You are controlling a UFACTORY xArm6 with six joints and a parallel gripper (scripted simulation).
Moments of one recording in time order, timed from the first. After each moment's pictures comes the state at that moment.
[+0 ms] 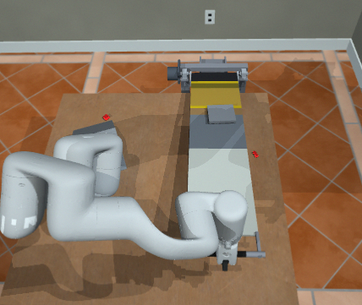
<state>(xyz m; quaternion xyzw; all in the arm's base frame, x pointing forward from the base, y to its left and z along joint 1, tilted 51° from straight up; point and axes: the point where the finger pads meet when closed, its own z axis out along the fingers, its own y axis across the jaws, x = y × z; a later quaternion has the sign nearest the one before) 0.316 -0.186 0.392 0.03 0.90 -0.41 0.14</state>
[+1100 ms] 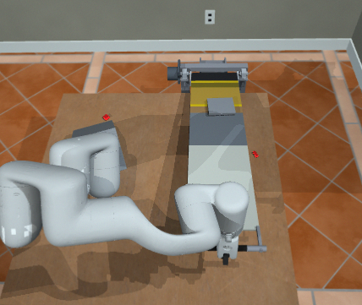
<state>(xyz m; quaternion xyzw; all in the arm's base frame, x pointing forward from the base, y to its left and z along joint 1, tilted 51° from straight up) 0.311 -0.163 0.405 0.03 0.90 -0.41 0.14</state>
